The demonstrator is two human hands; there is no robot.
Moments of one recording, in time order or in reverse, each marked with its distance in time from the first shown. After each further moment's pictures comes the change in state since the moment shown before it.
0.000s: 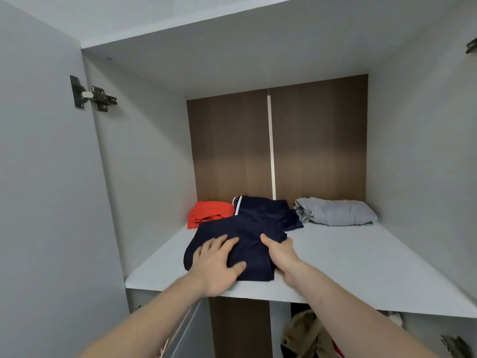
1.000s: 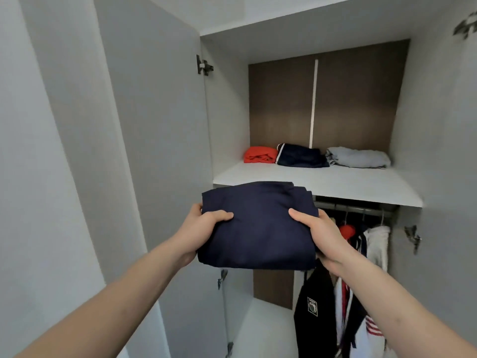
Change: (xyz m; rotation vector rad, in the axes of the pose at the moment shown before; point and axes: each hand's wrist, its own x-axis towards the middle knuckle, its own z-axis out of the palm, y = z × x) left_hand -0.409 0.056 -0.124 -1.173 0.169 -0.558; right_hand -0.397 0.022 -0.055 0.032 -0.330 -0.087
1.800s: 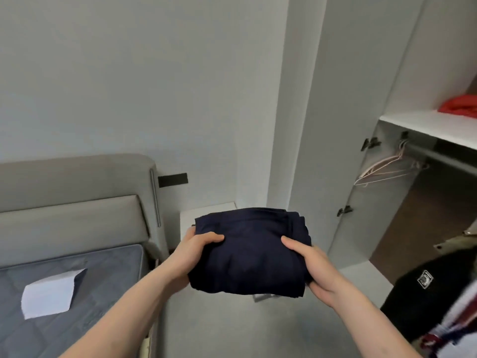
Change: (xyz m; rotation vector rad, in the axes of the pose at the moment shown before) left_hand -0.438 -0.163 0.021 -0.259 0.802 -0.296; right_hand -0.257 0.123 0.018 -0.084 -0.944 0.597
